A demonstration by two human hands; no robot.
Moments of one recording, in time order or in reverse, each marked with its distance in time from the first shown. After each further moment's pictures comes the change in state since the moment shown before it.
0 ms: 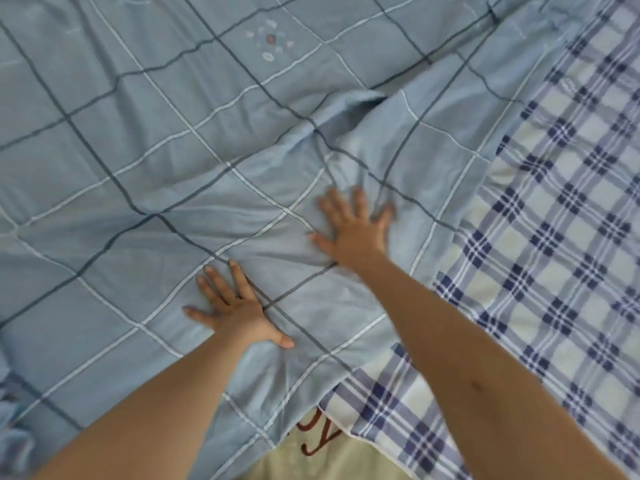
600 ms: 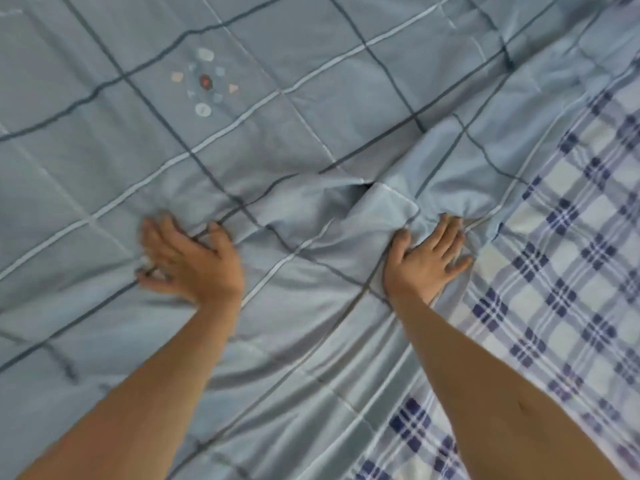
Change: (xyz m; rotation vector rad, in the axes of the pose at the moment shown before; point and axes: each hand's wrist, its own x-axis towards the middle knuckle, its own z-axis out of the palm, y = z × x) left_hand 0.108 0.150 -0.144 -0.774 1.058 -0.020; right_hand 0.116 0.153 -0.013 0.478 0.403 0.776
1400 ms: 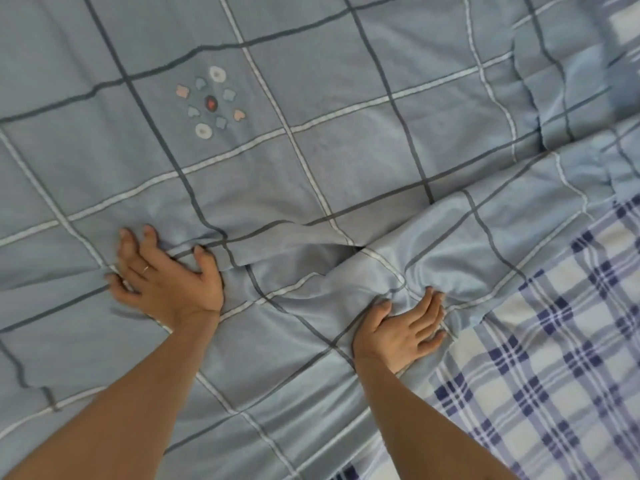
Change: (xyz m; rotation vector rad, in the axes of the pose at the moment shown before) left_hand 0.001 0.020 0.034 0.283 0.053 -0.086; right_hand 0.015 0.003 0.012 0.028 0.080 -0.031
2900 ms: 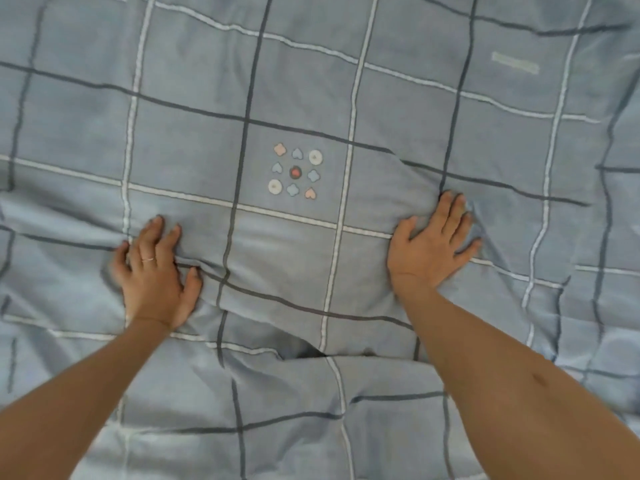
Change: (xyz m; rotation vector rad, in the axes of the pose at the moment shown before) left_hand 0.010 0.010 -0.016 0.056 -0.091 -0.059; right_hand 0.217 -0.247 0.014 -0.057 -0.209 -0.823
